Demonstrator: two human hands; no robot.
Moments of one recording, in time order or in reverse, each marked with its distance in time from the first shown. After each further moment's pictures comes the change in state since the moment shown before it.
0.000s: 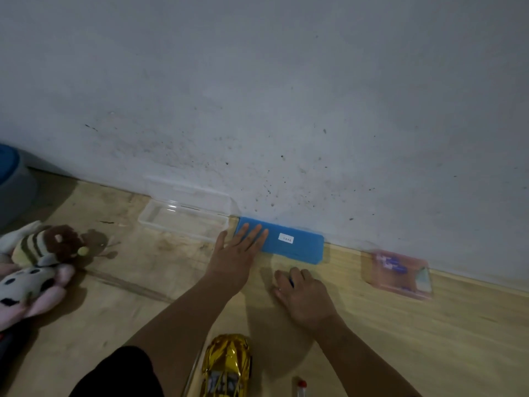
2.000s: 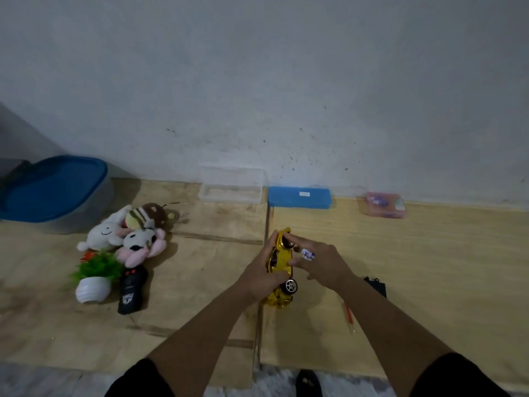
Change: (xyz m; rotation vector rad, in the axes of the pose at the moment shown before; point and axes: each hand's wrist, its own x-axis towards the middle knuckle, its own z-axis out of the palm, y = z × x) left_hand -0.219 -0.007 -0.031 -1.351 -0.154 0.034; right_hand -0.090 -0.138 -0.117 1.055 -0.043 0.399
